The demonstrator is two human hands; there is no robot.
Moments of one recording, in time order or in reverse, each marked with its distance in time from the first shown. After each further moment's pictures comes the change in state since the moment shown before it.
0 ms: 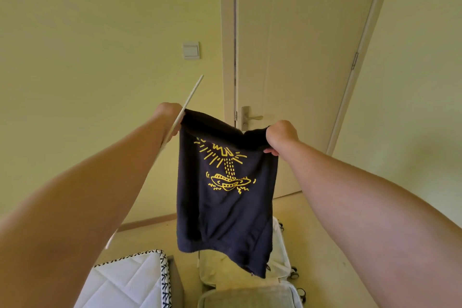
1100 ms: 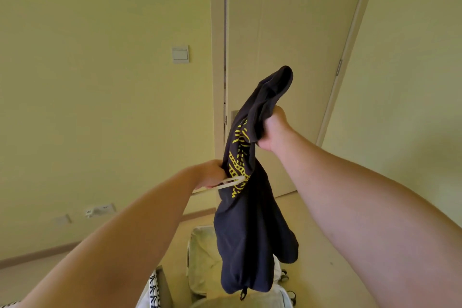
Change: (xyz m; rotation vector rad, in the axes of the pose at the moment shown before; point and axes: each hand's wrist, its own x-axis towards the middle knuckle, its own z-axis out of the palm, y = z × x) left_hand -0.035 -0.079 0.109 0.529 -0.653 0.178; right_hand -0.020 -0.050 -0.005 1.096 -0.311 0.161
